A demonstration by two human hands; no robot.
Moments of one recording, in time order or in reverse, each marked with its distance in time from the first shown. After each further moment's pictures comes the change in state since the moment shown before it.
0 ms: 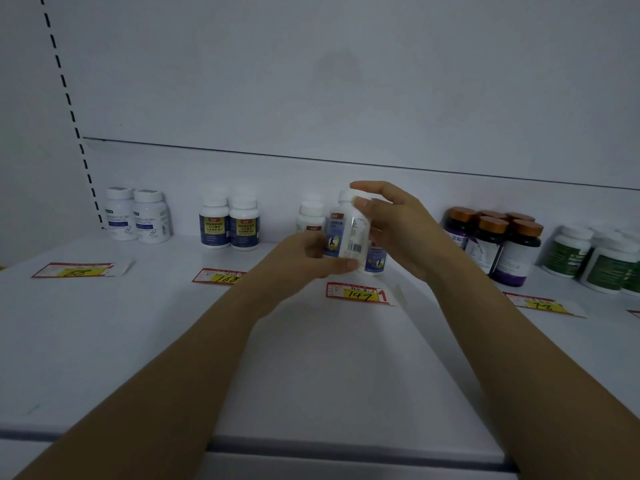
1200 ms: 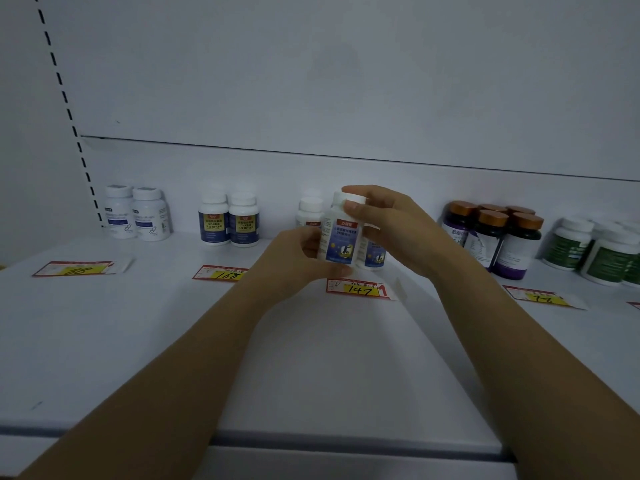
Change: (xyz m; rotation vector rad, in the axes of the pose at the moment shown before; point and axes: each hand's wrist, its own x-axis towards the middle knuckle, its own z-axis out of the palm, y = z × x) left_hand 0.001 -0.008 -0.002 0.178 0.093 0.075; right_hand -0.008 -0.005 0.004 -0.196 -0.048 0.029
